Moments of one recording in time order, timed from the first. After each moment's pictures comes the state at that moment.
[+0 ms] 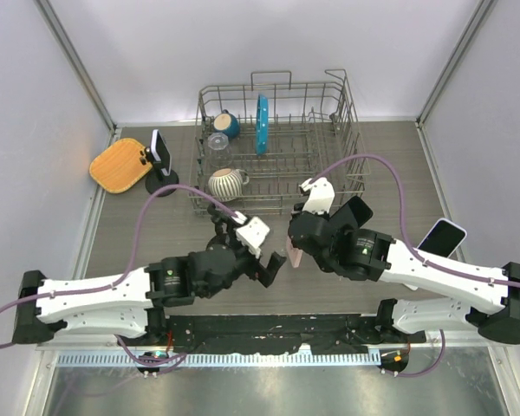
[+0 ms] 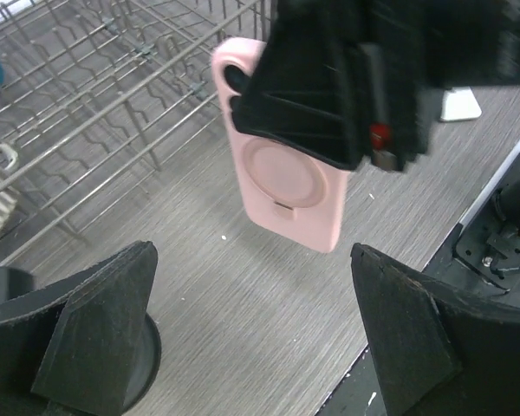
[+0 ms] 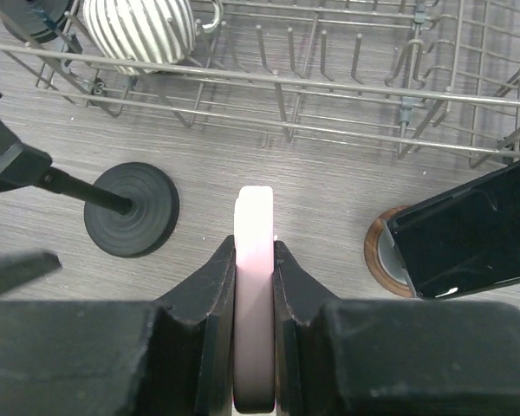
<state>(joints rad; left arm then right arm) -1.32 0.93 0.80 -0.14 -0.49 -0.20 1.20 1.12 1.07 -0.62 0.79 0.67</state>
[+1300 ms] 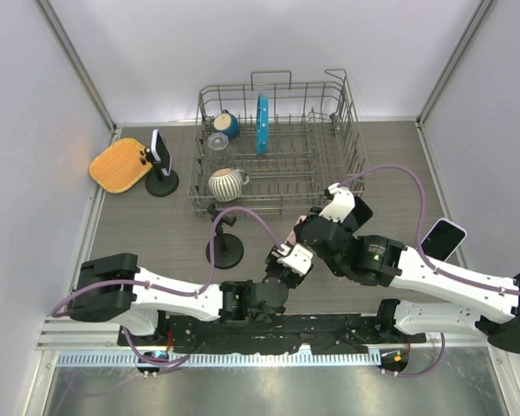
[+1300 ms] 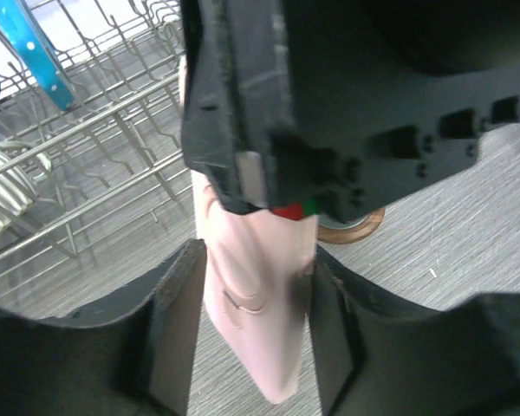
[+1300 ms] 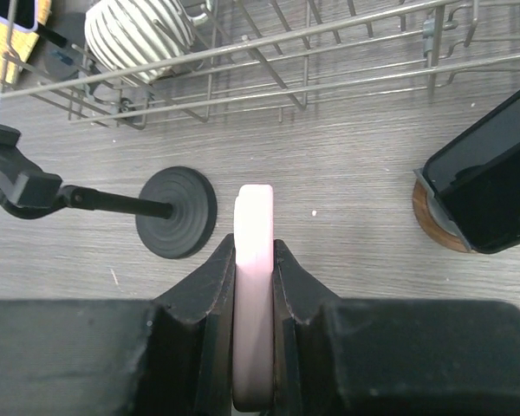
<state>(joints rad) -1.53 1.48 0.75 0.56 -1.01 0.00 1.15 1.02 0.95 -0.62 0.71 0.98</state>
